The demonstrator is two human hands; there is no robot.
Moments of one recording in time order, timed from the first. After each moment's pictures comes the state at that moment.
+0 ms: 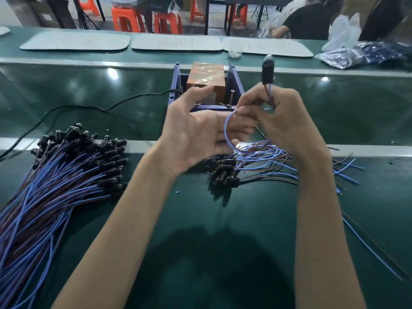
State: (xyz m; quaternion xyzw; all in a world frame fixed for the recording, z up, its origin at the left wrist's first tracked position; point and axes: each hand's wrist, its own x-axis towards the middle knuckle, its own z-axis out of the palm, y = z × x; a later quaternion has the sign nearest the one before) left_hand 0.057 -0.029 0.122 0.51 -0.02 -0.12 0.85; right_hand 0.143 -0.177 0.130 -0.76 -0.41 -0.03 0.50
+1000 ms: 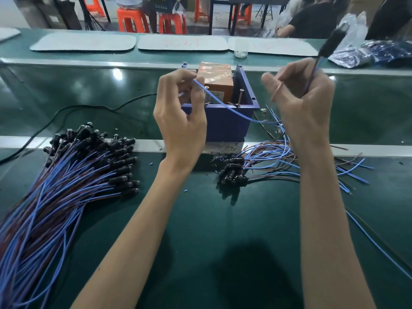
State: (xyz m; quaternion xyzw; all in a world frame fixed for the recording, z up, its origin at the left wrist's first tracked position) left_hand 0.071 -0.021 0.095 0.68 0.07 0.59 0.43; right_hand 0.139 -0.168 0.133 -0.68 -0.29 -0.14 0.66
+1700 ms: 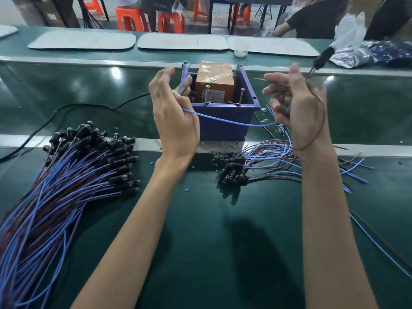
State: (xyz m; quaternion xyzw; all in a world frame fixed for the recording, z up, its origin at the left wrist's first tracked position) left_hand 0.074 -0.008 0.088 0.71 0.12 0.54 0.44; right_hand 0.135 -0.167 0.135 -0.67 -0.18 0.01 0.72
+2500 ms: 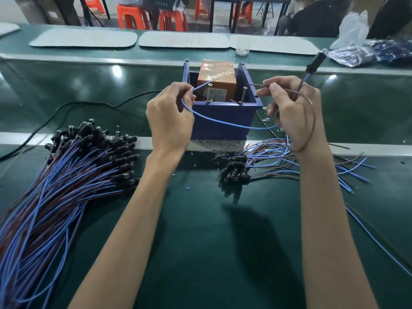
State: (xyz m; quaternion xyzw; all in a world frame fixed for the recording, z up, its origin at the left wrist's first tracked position) left_hand 0.067 0.011 0.087 0.80 0.16 0.48 0.34; right_hand 0.153 -0.164 0.118 -0.75 -0.22 -0.07 0.62
